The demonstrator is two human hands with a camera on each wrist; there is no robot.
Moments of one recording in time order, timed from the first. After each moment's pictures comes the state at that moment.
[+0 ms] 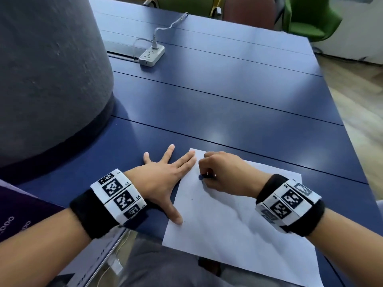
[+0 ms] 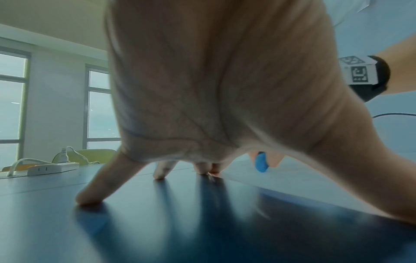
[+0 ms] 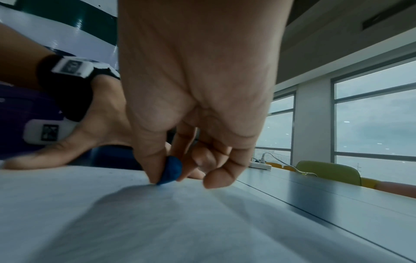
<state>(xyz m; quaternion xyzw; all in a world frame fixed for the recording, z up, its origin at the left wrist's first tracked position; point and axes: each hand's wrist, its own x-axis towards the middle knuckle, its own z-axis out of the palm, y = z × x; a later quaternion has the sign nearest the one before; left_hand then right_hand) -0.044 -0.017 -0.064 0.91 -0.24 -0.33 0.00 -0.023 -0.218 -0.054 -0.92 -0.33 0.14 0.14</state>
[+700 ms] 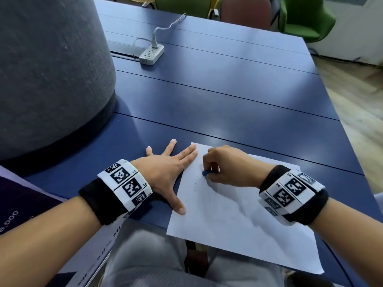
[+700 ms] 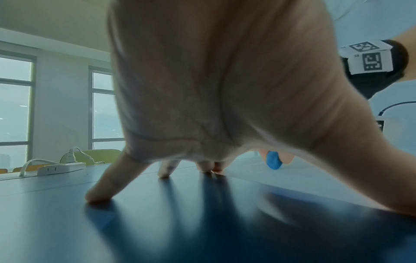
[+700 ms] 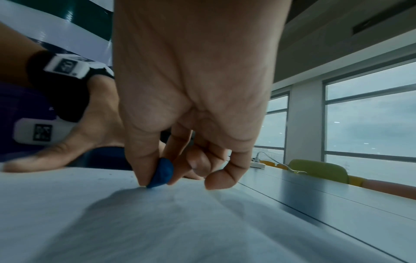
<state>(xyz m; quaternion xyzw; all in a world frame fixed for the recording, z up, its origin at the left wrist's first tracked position) -0.045 -0.014 -0.063 0.91 -0.23 -0.34 0.01 -0.030 -0.221 -0.051 -0.92 -0.32 0.15 0.14</state>
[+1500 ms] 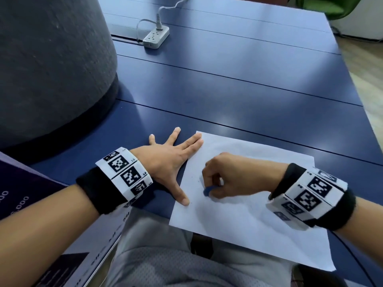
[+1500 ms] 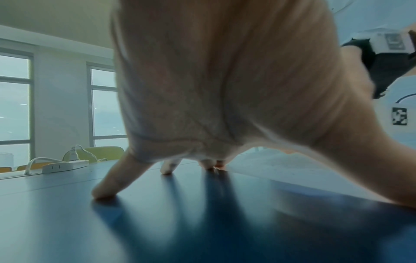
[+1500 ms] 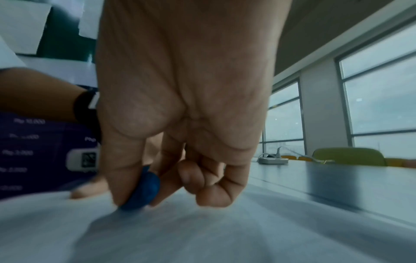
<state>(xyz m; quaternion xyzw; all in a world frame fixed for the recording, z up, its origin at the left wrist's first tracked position) -0.045 -0.018 -0.061 0.91 -0.22 -0.36 -0.01 -0.050 -0.219 -0.052 -0.86 -0.39 0.29 0.17</state>
